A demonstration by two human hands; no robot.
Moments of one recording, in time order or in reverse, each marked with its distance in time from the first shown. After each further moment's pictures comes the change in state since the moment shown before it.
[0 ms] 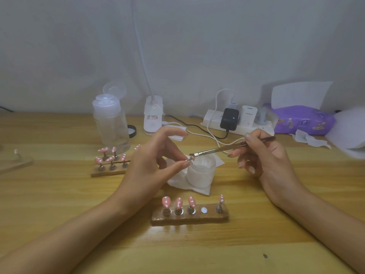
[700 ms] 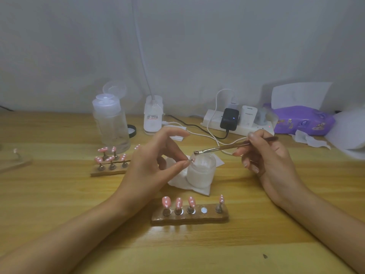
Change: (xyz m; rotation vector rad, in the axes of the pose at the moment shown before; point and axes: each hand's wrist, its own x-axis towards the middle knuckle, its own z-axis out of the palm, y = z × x) left_hand 0.000 0.003 0.001 0.037 0.001 0.032; right_hand 0.002 0.000 -0.002 0.036 0.031 0.005
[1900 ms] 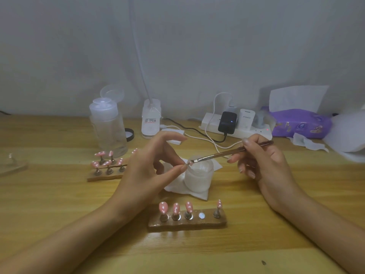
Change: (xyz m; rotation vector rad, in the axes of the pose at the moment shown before) left_hand 0.000 0.001 -0.001 -0.007 -0.008 -0.028; right_hand -0.003 -0.003 0.003 -0.057 -0.029 0.003
